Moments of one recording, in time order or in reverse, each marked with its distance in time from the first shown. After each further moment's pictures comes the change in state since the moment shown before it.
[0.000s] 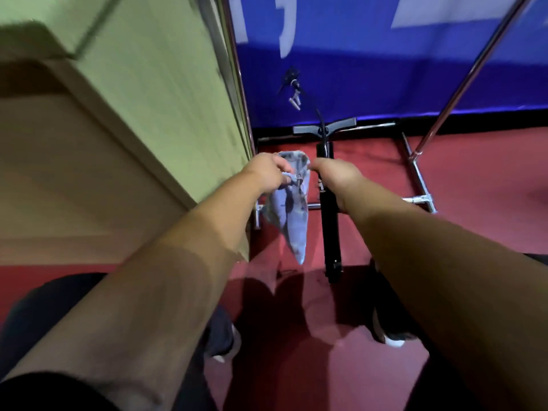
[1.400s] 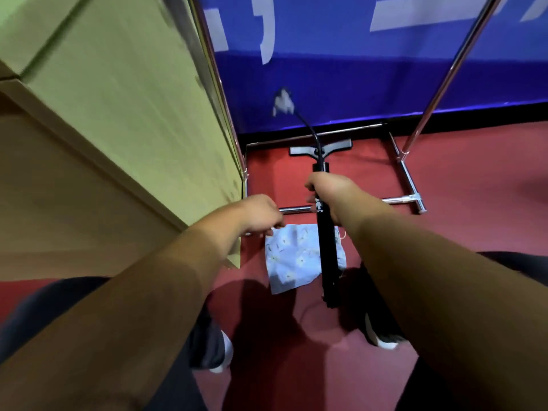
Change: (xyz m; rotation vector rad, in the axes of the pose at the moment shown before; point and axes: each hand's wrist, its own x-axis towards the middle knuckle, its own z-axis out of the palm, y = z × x) left_hand -0.037 0.005 0.041 -0.058 -0.350 -0.244; right_hand 0.020 0.029 -0.017 0.125 -0.034 0.160
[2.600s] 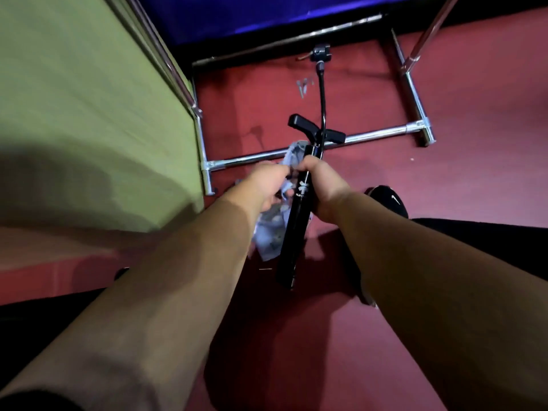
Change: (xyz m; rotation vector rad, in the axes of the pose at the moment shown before) left_hand 0.170 -0.008 0.122 -0.792 -0.029 -0.204; right_hand 0.117 0.126 -0.001 0.364 -0.141 0.171
